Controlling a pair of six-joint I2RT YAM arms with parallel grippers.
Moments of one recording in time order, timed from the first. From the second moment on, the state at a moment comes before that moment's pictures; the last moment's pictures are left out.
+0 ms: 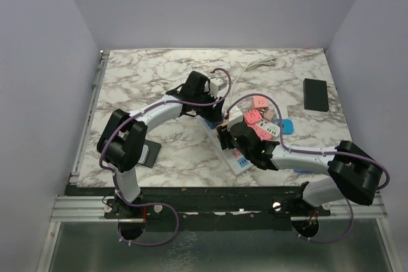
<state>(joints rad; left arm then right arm) -0.58 1.83 1.26 -0.29 0.37 0.00 0.96 1.40 0.60 0.28 0.43 0.19</state>
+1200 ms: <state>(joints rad) -0.58 1.80 1.24 -0.27 0.36 0.00 0.47 1.13 0.78 -0.23 0.40 0.25</state>
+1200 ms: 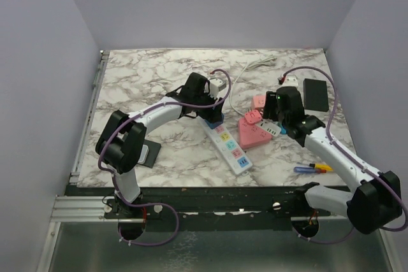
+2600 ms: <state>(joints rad) -0.59 1.71 1.17 -0.29 0.28 -0.06 0.04 1.55 1.02 -0.56 0.18 0.33</state>
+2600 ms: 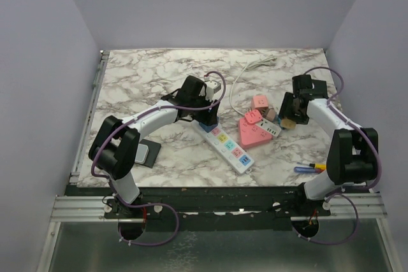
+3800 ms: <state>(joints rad) -0.57 1.59 1.06 -0.31 0.25 -0.07 0.12 1.14 0.84 -0.25 -0.10 0.24</state>
